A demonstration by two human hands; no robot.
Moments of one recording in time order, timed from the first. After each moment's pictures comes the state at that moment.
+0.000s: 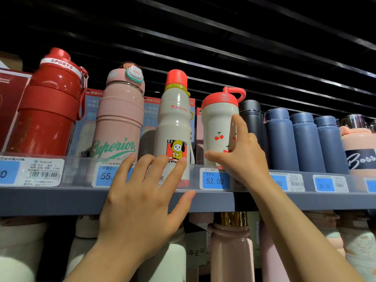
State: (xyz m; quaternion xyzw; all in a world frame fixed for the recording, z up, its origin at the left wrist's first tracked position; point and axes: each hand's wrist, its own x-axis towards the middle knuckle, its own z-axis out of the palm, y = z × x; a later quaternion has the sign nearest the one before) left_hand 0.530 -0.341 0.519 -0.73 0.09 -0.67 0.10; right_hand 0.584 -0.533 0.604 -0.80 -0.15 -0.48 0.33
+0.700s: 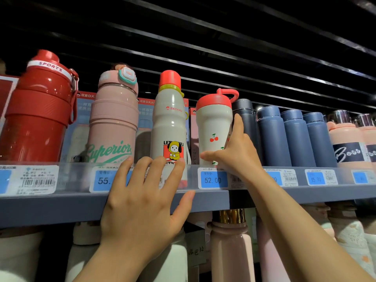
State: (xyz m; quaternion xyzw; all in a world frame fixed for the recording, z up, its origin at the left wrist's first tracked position) left_hand 0.534 -0.341 0.518 -0.71 0.08 -0.69 0.11; right_hand 0.591 -0.531 0.610 -0.79 -0.13 -0.46 0.37
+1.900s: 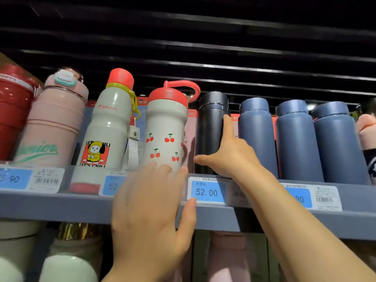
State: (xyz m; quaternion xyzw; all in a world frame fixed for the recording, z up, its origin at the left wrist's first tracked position) left_hand 0.592 -0.507 0.507 -0.64 0.00 -0.76 0.09; right_hand 0.644 -0.646 0.630 -0.85 -0.22 -0.38 0.29
